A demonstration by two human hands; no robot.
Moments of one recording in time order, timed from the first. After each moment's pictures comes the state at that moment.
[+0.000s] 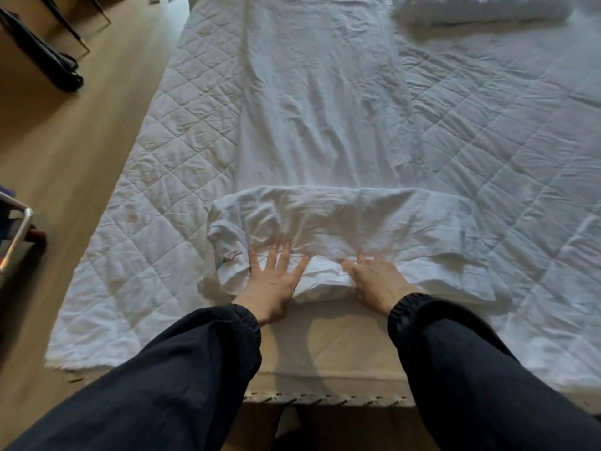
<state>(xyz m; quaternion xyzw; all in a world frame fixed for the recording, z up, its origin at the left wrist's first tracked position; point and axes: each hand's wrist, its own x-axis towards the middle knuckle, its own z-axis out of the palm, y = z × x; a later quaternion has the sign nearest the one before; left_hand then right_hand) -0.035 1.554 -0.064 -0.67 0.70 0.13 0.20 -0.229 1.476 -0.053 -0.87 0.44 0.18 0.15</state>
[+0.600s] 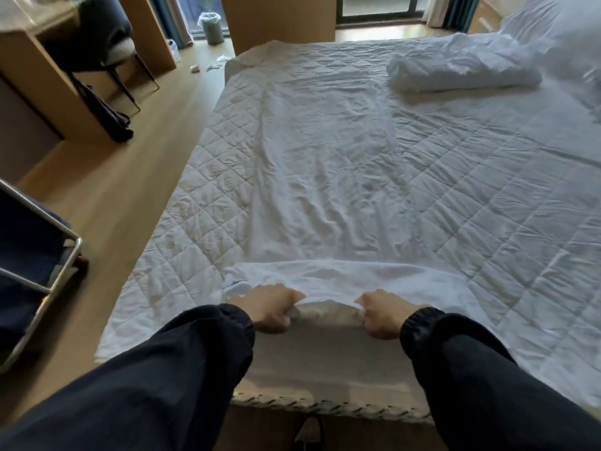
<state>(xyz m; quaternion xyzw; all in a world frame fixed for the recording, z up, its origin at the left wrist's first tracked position) -0.048 1.583 0.064 -0.65 0.70 0.29 0.12 -0.263 1.507 0.044 -0.83 0.43 0.21 0.28</state>
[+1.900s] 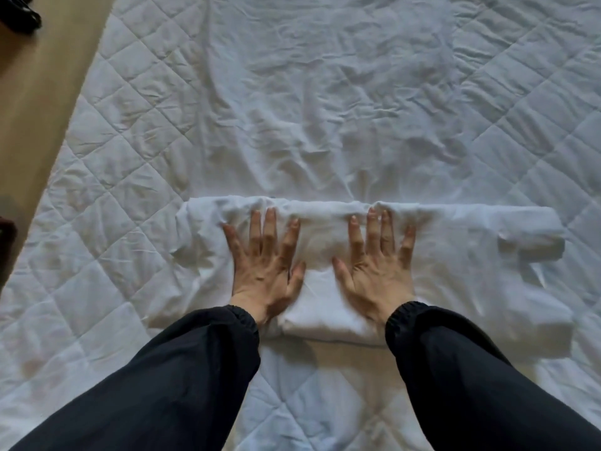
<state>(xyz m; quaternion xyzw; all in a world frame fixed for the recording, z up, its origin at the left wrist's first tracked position) -0.003 1.387 -0.135 -0.76 0.65 0.02 0.05 -0.188 1.314 -0.134 -0.85 0.51 0.08 0.06</state>
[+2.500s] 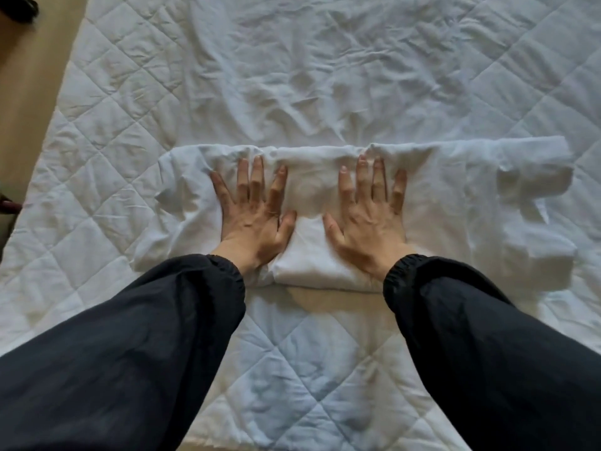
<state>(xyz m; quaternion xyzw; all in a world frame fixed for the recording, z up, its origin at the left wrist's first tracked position) -0.006 1.392 -0.134 -0.76 0.64 -0.01 0.06 -0.196 1.328 -0.130 -0.88 0.48 0.01 0.06</state>
